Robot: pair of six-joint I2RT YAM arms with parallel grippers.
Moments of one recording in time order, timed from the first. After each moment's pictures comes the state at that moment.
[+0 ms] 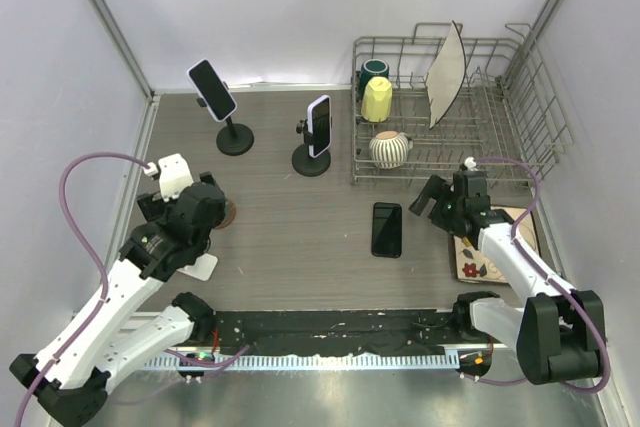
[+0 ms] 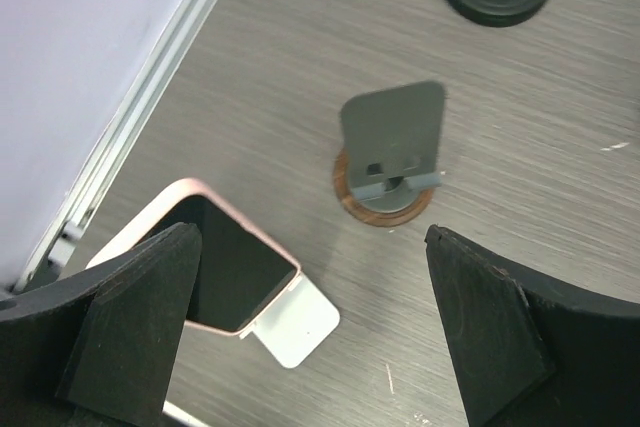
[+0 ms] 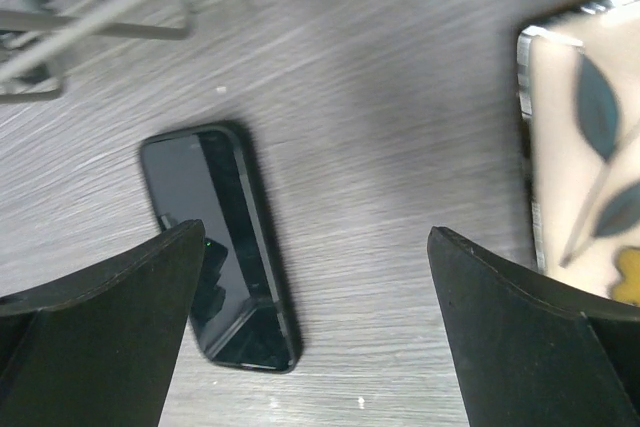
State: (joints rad) left arm -0.61 0.75 0.91 -0.92 -0.91 -0.60; right arm 0.09 1.07 0.54 -0.34 -0.04 0.59
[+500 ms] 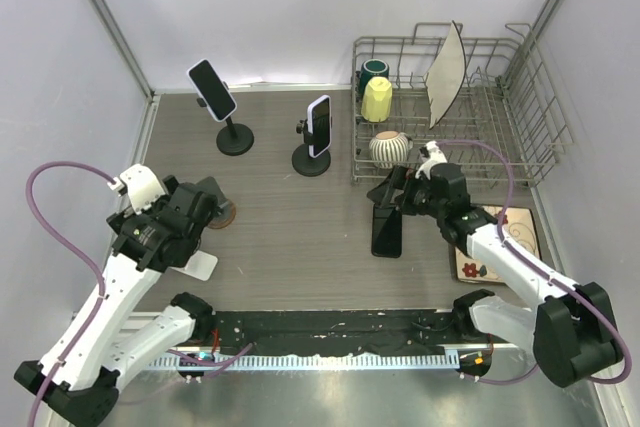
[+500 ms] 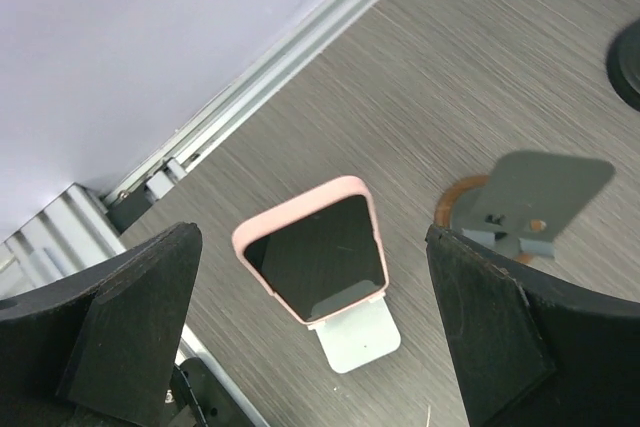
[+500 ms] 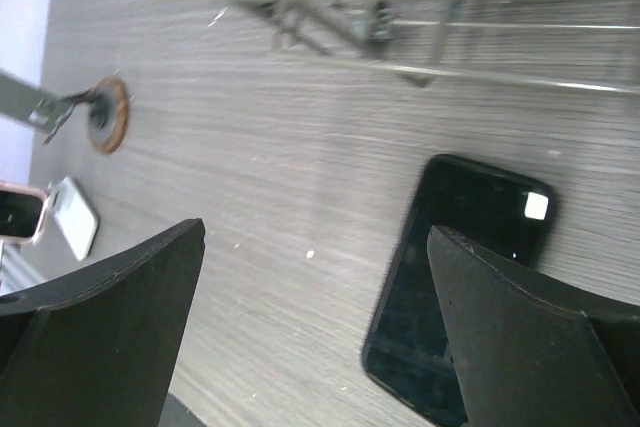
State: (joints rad) left arm -0.51 0.81 1.00 -1.27 -1.08 -0.95; right arm 0.32 1.07 0.57 -0.02 -0.25 0.57
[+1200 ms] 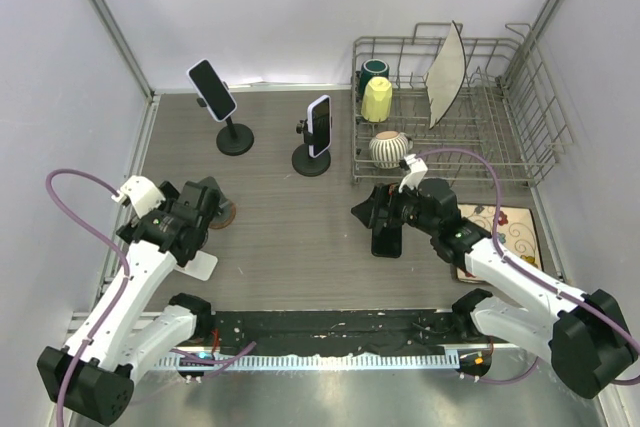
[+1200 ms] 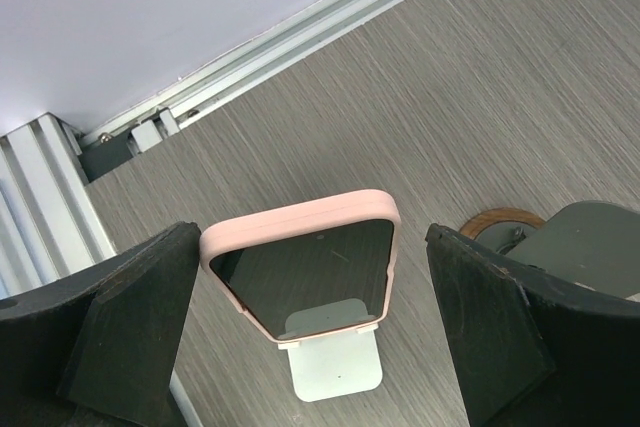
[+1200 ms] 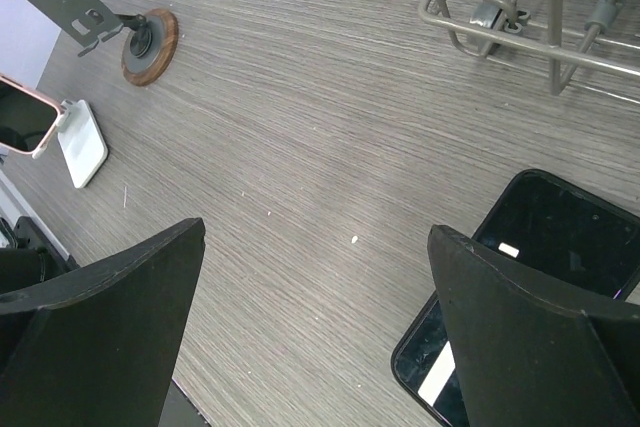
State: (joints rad) left arm -0.34 0.87 0.83 -1.14 -1.07 -1.11; right arm 0.54 0.99 0.49 0.11 -0.21 0.47
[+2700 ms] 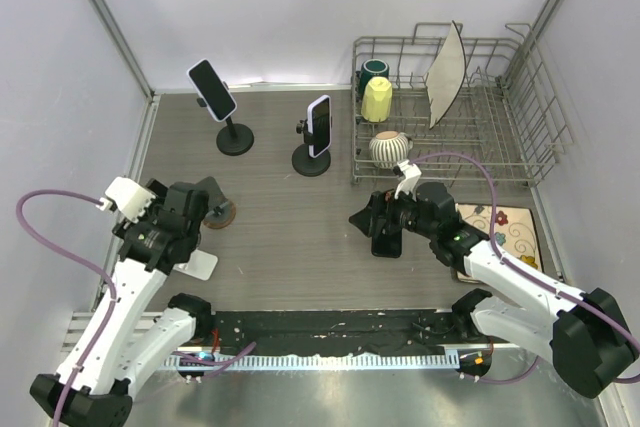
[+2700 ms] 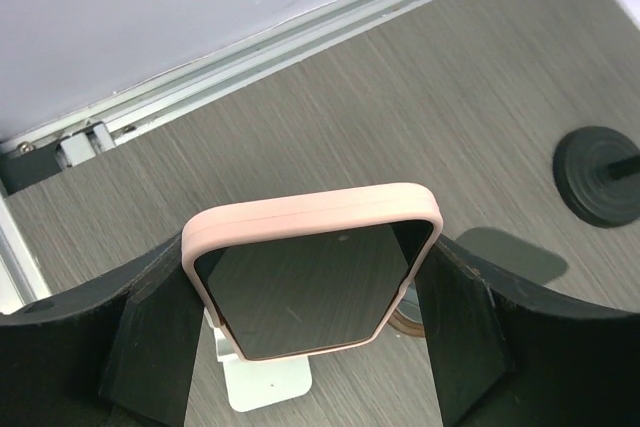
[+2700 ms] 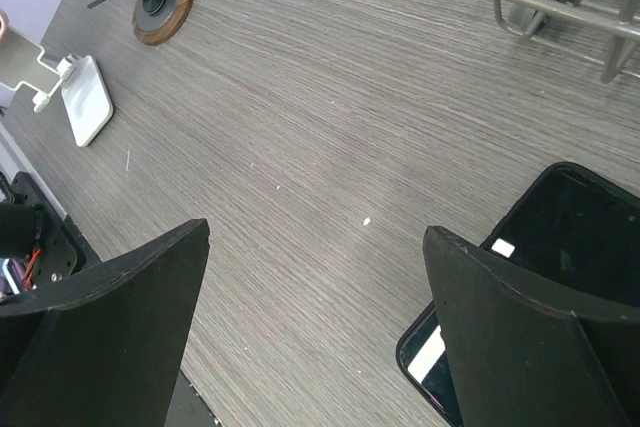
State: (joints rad) left arm -0.34 0.77 0.83 -1.03 -1.08 -1.14; right arm 0.56 0.99 0.46 0.13 -0.26 0.42
